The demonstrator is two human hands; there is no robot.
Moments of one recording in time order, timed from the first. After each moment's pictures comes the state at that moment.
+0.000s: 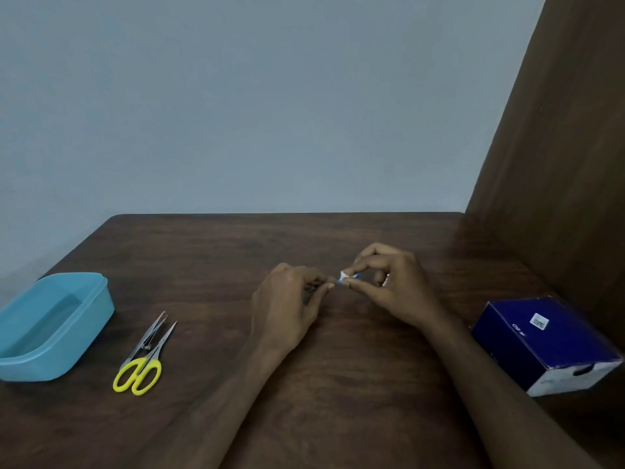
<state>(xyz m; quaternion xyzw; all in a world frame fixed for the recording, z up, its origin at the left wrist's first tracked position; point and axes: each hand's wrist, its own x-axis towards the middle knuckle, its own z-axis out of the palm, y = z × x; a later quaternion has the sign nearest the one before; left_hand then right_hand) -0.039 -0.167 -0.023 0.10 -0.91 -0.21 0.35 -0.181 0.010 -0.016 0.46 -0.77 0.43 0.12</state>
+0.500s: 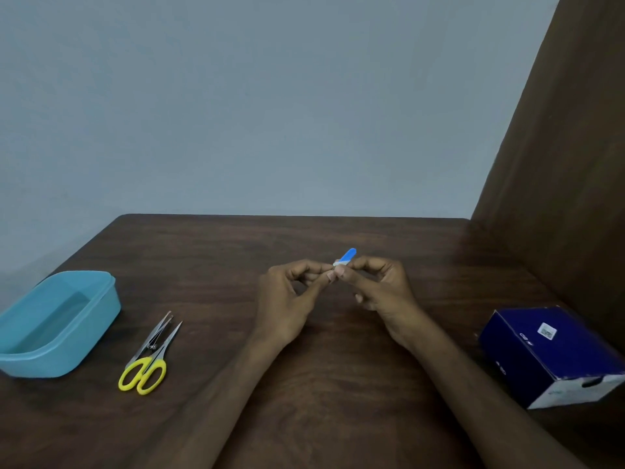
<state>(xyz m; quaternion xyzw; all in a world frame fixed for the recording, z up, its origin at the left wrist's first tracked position) -0.045 -0.176 -0.024 0.06 -0.80 -0.49 0.35 -0.143 -0.020 -0.011 0.26 -0.64 0.71 -0.13</state>
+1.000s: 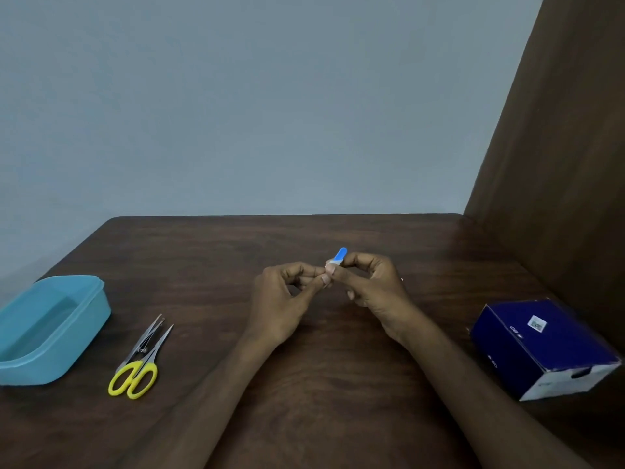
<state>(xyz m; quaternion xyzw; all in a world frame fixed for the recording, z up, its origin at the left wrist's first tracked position) -0.046 -0.176 -0.026 0.06 -0.82 -0.48 0.31 -0.146 -0.019 -0.011 0.25 -0.67 0.68 -0.14</state>
